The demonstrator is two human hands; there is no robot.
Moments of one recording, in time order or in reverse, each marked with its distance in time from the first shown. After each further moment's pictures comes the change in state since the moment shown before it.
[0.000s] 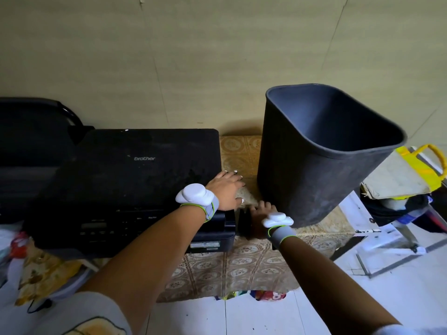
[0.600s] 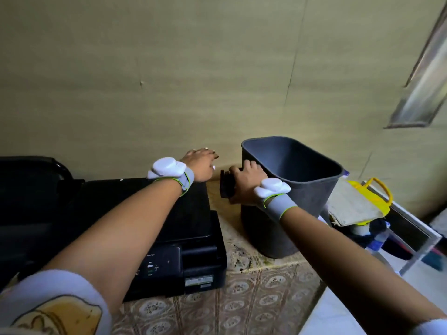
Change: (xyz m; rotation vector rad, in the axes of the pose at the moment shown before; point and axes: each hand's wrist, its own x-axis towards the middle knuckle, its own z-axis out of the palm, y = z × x) left_hand -0.026 -0.033 -0.149 0.056 0.276 -0.119; right_hand -0.089 -0.015 -0.184 -0.024 0.589 -0.028
